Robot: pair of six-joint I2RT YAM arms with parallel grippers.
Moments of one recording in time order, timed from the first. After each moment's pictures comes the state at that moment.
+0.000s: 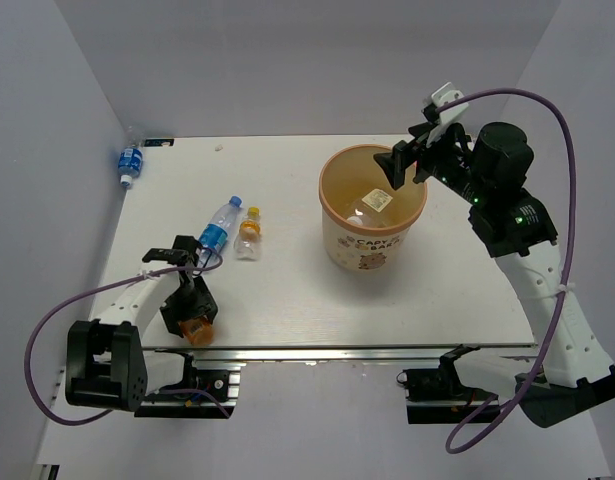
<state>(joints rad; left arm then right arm) -0.10 1.22 0.68 -1.05 -0.15 -0.60 0.41 1.15 1.53 -0.43 -0.29 -0.19</state>
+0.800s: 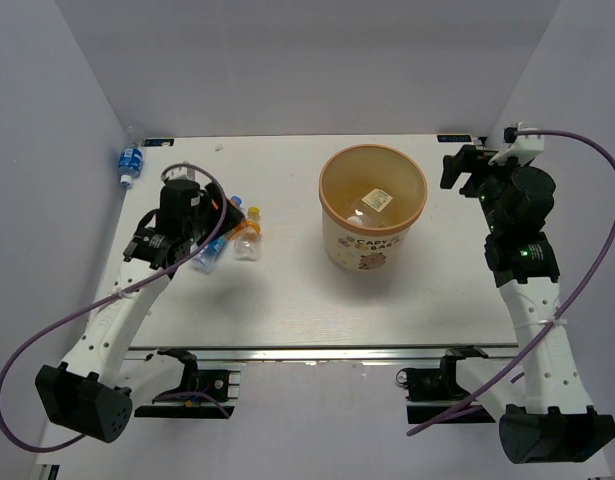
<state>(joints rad) -0.29 1.07 1.04 -0.66 -0.06 -0.71 0.10 0.94 1.12 -0.20 -0.01 0.08</state>
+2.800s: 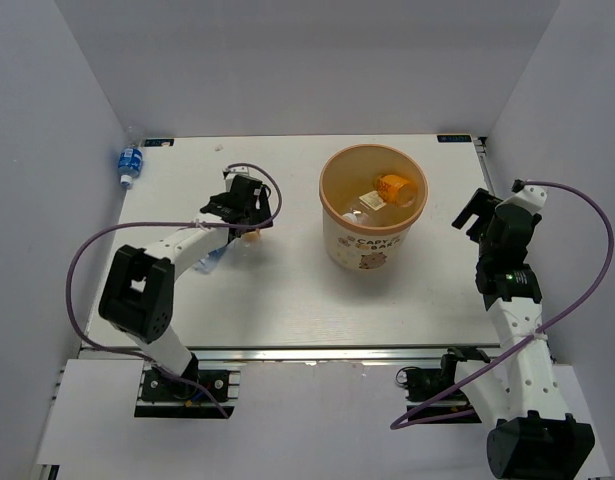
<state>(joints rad) -0.43 1.63 1.11 -0.30 -0.39 -0.47 -0.03 0.82 0.75 -0.24 0.27 0.26</state>
